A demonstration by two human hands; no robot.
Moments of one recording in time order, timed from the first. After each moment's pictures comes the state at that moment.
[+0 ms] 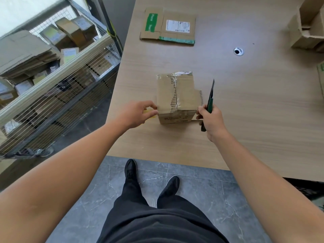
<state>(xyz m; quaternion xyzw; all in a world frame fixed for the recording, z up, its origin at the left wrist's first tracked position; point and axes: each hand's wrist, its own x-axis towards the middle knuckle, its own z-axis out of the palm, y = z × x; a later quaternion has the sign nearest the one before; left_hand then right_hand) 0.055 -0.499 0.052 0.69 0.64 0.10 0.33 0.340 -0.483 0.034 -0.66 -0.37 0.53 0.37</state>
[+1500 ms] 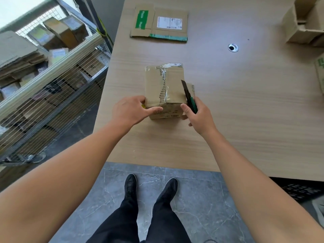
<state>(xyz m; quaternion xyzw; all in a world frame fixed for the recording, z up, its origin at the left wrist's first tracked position) 0.093 -0.484 0.049 0.63 0.75 0.07 0.20 0.346 -0.474 0.017 -0.61 -0.59 0.45 0.28</state>
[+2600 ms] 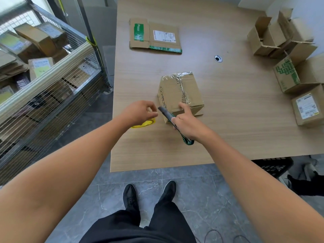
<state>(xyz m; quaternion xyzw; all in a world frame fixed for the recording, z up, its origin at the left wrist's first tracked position) -0.009 -0.459 0.046 0.71 0.58 0.07 0.40 0.191 -0.516 0.095 -0.70 -0.56 0.43 0.08</state>
